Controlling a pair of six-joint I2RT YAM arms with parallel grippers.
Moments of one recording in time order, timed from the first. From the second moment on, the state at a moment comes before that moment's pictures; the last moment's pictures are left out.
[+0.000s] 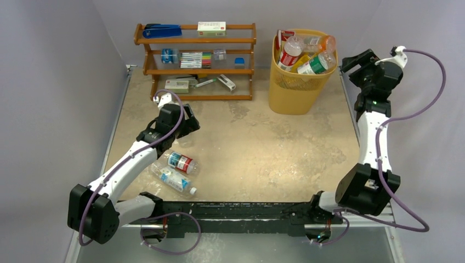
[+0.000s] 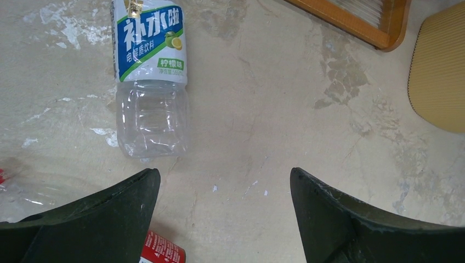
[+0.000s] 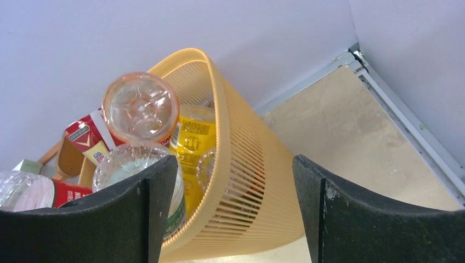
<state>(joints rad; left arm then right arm) -0.40 1.14 0.83 -0.36 -0.25 -0.70 -0.36 1.36 1.27 -0.04 -0.16 0.57</state>
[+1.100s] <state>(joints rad) -0.40 1.12 0.83 -0.39 -0.25 -0.69 -0.36 1.55 1.40 -0.06 -0.26 0.53</state>
